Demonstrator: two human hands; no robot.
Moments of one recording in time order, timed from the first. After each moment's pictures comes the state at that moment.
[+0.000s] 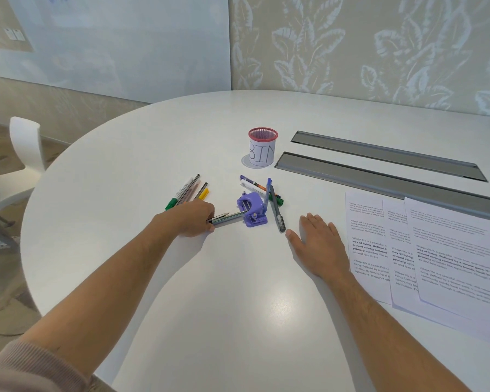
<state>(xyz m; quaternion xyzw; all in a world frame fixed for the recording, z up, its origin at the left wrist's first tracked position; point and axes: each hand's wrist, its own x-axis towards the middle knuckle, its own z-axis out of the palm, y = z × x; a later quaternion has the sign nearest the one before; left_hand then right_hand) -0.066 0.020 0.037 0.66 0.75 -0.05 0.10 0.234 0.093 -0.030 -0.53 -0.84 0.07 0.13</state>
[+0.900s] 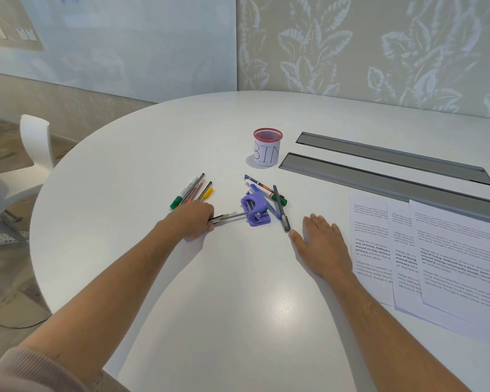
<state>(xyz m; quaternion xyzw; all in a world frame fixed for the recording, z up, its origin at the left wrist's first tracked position) -0.060 0.005 0.033 0.63 0.77 -0.03 0.06 0.234 0.093 -0.030 -0.53 -0.84 0.07 0.13</state>
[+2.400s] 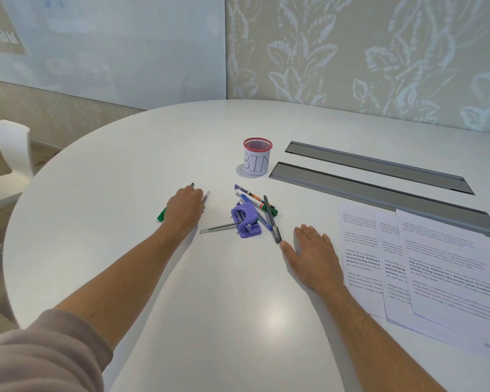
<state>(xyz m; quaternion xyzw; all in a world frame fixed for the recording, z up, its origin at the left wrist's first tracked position) -0.074 0.055 0.025 0.56 0.82 0.12 -0.08 0.233 0.094 -0.032 -0.53 -0.83 0.07 0.14</state>
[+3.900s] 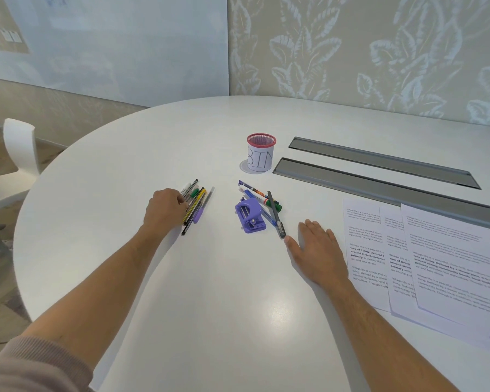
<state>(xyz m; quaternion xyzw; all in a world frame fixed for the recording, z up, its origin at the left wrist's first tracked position) -0.106 0.021 0.025 0.43 0.86 0.26 0.04 0.232 0.094 -0.031 -0.53 -0.83 0.06 0.14</state>
